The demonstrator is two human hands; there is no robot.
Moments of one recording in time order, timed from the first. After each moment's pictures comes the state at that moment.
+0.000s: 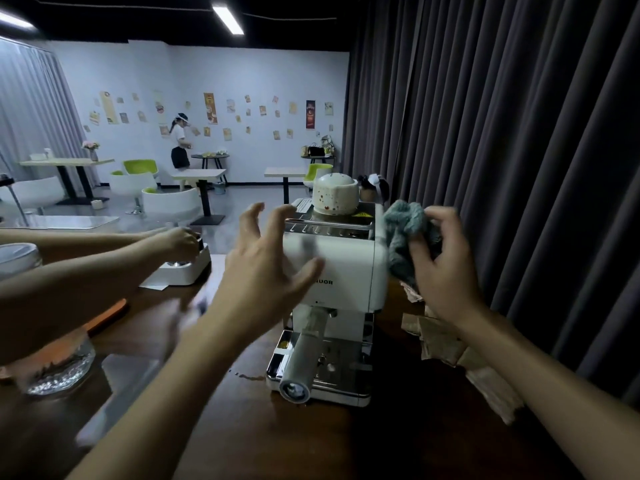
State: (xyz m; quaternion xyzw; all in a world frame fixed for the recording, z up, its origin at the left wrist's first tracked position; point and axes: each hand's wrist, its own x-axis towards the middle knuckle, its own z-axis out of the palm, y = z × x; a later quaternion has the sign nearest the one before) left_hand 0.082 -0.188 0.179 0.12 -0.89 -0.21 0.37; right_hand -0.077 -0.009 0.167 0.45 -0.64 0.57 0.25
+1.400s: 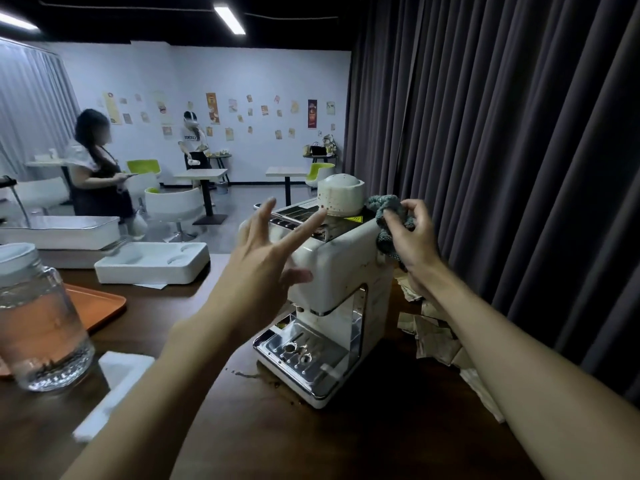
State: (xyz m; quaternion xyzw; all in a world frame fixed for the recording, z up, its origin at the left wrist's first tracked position) left_hand 0.081 -0.181 0.184 0.08 -0.94 -0.10 0.31; right_hand -0.128 -0.056 0.173 0.26 -0.66 0.70 0.09
